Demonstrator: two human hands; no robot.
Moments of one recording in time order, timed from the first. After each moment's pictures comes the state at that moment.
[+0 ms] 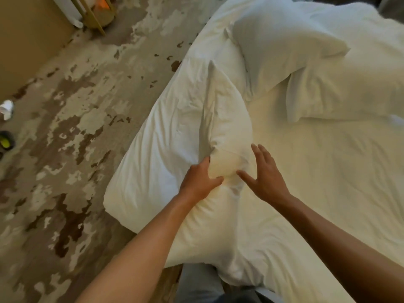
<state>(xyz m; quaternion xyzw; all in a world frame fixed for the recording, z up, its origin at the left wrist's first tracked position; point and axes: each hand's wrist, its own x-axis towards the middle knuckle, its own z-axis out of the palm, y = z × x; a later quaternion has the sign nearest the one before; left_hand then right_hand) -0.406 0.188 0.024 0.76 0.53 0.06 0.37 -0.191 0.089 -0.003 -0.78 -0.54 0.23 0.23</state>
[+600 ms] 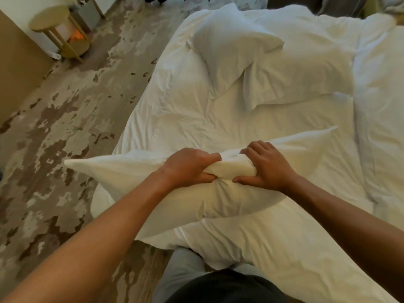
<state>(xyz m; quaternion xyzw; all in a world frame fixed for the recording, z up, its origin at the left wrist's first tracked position) -0.339 0.108 0.141 0.98 0.14 -0.03 0.13 -0.099 -0.038 0.050 -0.66 -0.72 0.02 0.22</state>
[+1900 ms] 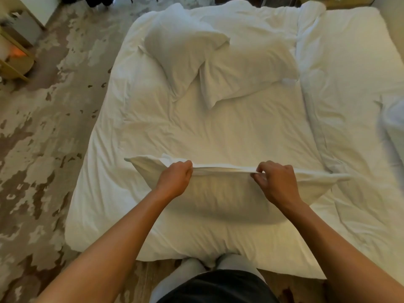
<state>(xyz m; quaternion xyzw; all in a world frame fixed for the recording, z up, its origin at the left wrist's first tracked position) -0.290 0.072 0.064 0.92 0.32 -0.08 0.19 -0.077 -0.173 0.039 -0.89 -0.40 0.09 0.19</state>
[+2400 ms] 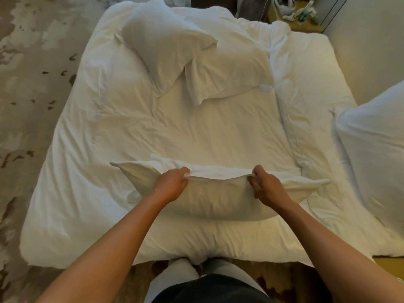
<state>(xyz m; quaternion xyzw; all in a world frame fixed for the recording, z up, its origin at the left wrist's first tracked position) -0.335 0.085 0.015 0.91 0.27 -0.12 0.29 -0.129 -0.179 0.052 -0.90 -0.32 0.23 0.15</state>
